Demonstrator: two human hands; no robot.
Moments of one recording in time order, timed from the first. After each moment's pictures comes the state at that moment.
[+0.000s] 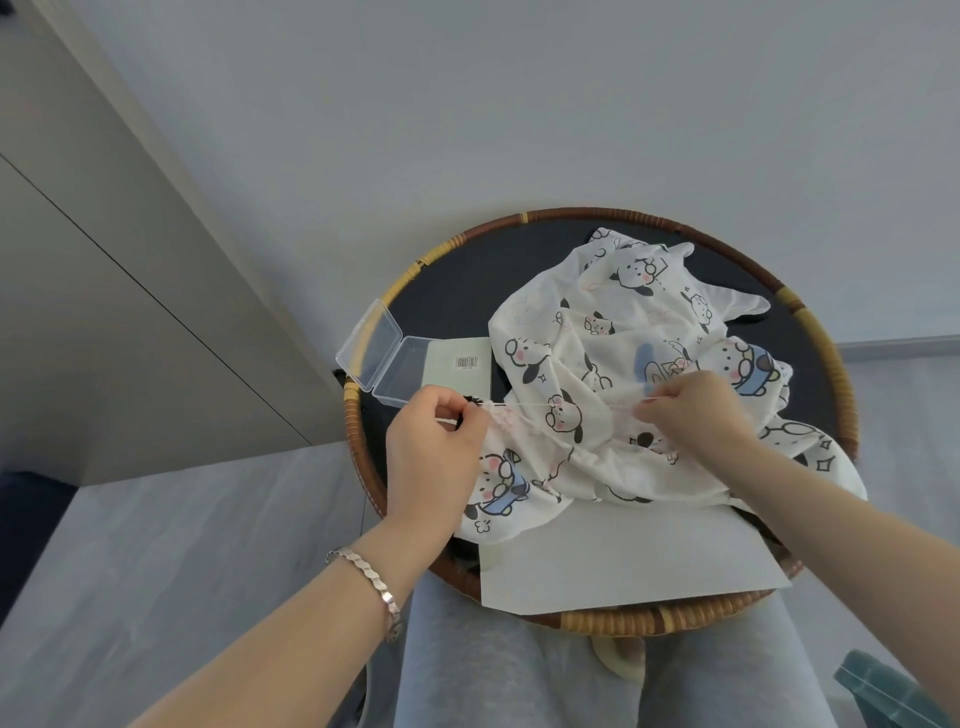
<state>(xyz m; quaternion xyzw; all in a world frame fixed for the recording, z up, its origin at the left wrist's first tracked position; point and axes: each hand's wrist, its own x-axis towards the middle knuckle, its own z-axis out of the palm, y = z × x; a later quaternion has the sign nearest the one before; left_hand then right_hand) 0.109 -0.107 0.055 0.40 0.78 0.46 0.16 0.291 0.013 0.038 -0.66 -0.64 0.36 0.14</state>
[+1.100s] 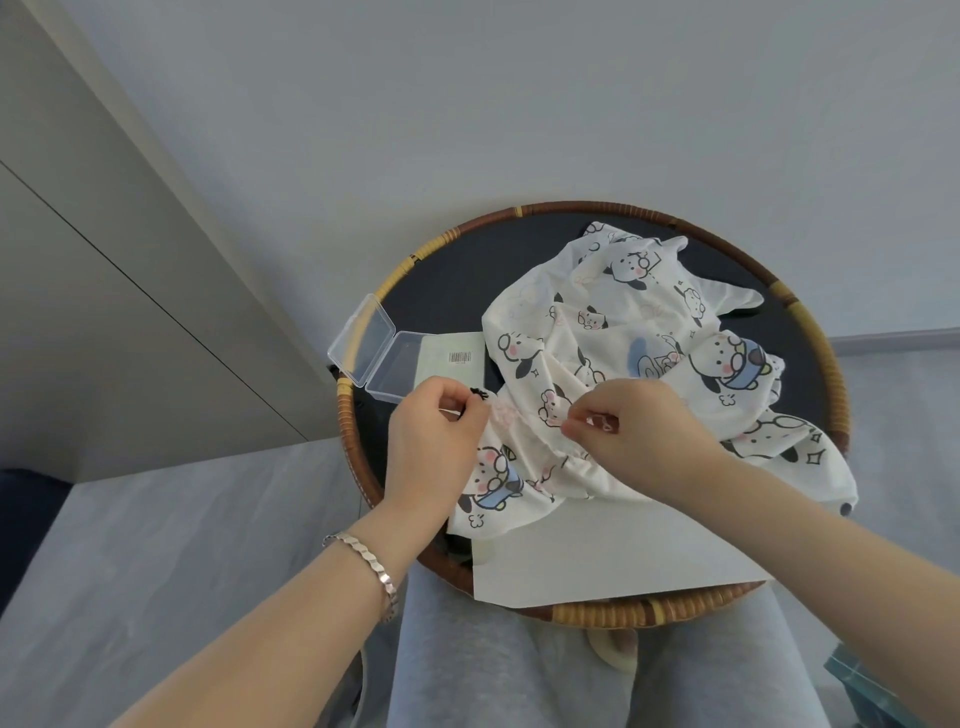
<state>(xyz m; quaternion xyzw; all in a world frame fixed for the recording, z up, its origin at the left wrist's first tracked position) 0.109 -0.099 0.054 0.41 0.77 0.45 0.19 0.268 -0.031 0.069 -0.46 -0.83 0.28 0.12</state>
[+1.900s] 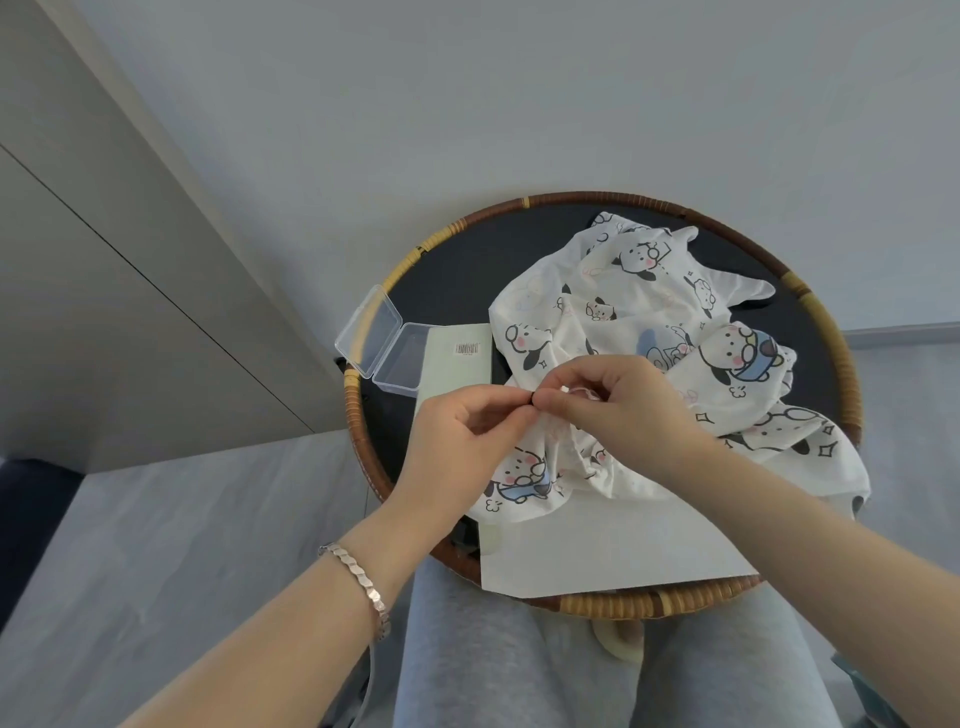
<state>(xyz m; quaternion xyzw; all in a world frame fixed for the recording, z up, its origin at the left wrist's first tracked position) 0.118 -0.114 0.068 0.49 0.64 0.50 0.32 0.250 -0.039 0.085 -0.41 -0.73 0.50 0.23</state>
